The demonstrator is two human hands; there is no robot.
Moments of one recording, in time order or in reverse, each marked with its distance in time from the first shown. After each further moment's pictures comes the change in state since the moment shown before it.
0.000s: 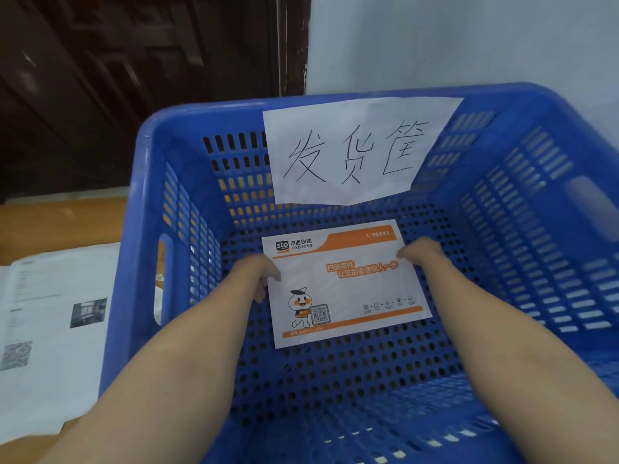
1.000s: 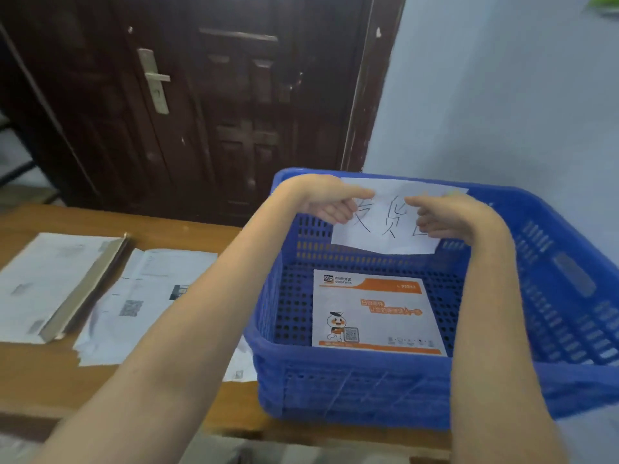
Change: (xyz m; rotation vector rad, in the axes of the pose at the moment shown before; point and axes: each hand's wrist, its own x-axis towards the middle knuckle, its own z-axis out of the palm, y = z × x) left_hand -0.289 -0.016 -0.039 -0.095 0.212 0.814; right_hand -0.298 -0.014 -0.105 0.450 0.069 -0.692
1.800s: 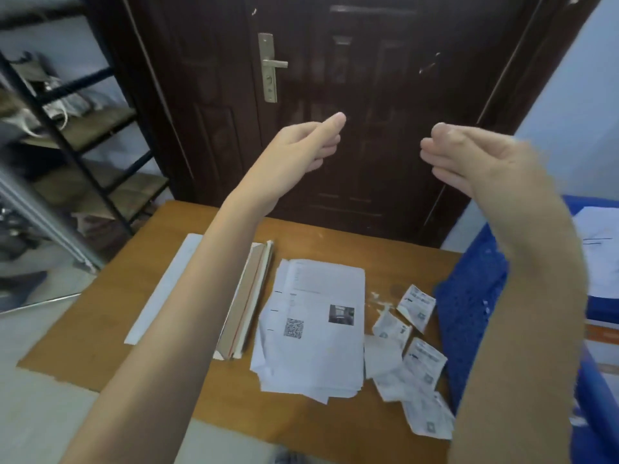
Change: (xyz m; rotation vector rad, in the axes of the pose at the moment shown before) left_hand -0.178 -0.221 -0.297 -0.214 0.616 0.335; right_hand -0.055 -0.247 0.303 0.335 0.035 -0.591
